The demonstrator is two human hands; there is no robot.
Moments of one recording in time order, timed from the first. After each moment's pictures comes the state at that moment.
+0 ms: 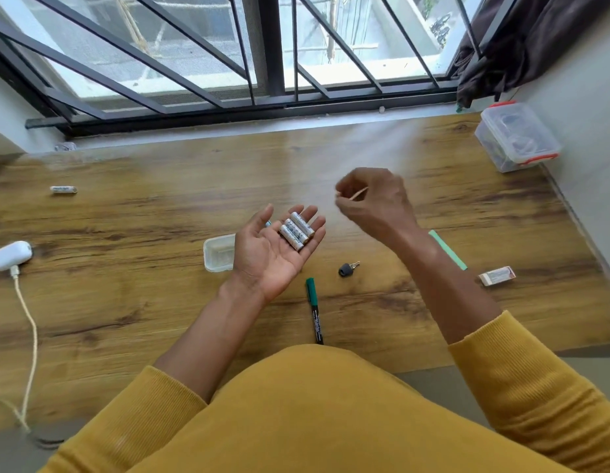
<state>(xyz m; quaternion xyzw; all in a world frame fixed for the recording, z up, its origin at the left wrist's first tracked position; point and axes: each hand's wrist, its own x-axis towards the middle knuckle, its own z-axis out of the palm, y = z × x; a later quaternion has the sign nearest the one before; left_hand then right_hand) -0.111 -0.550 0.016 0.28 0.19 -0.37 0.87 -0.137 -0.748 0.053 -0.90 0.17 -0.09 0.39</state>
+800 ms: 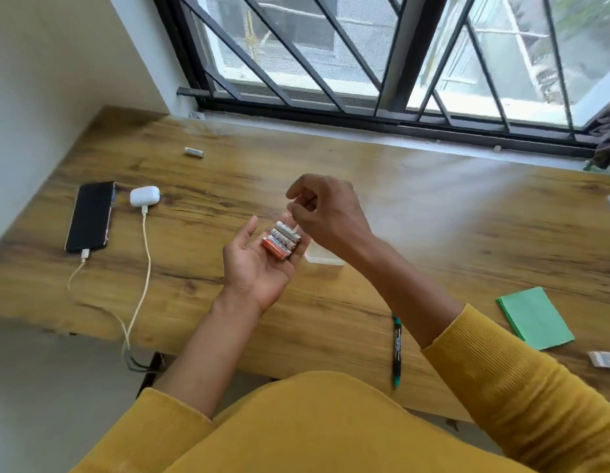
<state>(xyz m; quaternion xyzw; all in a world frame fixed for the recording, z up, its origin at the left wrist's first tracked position) -0.109 -0.388 0.016 0.22 0.27 -0.18 0.92 -0.068 -0.535 0.062 -0.91 -0.06 -0.03 0.42</state>
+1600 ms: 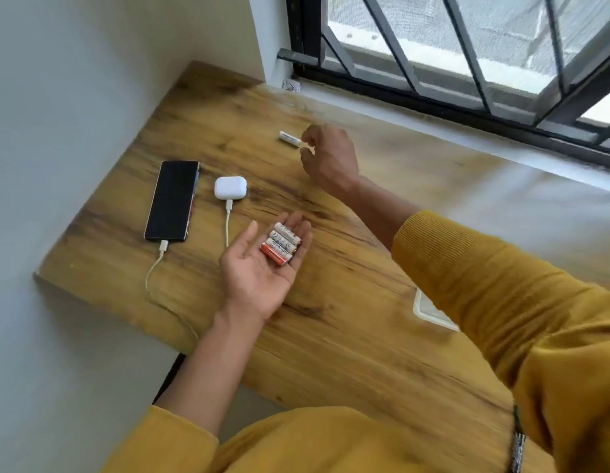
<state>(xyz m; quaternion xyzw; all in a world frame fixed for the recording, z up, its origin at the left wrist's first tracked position) -0.048 -0.240 -0.017 0.15 0.32 -0.06 0.93 0.152 -0.344 -0.026 -0.94 -0.12 0.01 0.33</state>
